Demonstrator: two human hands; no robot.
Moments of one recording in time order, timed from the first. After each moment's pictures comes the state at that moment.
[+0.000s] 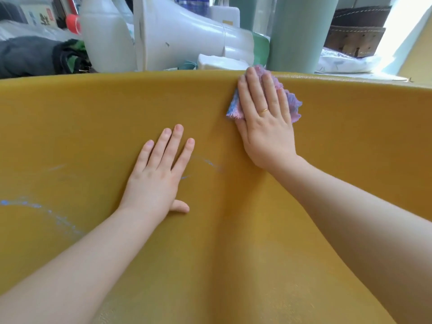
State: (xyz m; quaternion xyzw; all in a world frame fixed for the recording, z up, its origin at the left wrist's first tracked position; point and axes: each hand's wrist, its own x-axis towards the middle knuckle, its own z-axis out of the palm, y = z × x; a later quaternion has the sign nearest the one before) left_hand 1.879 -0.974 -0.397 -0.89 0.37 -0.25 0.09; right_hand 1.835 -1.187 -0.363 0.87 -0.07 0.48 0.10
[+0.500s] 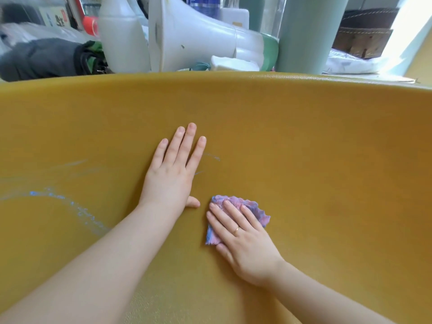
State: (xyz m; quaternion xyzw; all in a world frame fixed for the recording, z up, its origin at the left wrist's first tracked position) left_hand 1.867 -0.980 -0.391 -0.89 0.38 -0.22 0.10; right_hand 1.748 -1.109 -0.500 0.97 0.05 0.21 0.09
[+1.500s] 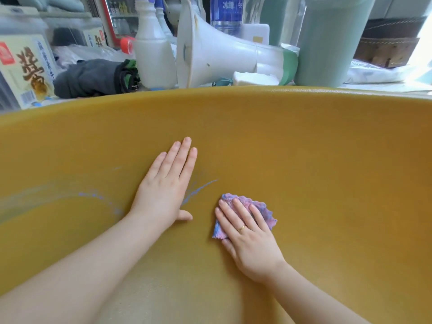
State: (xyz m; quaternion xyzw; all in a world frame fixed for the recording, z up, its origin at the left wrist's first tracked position) left_hand 1.867 -0.928 -0.384 -0.90 0.34 -0.22 0.12; right_hand 1.766 -1.090 -0.496 0.96 0.02 0.25 0.09
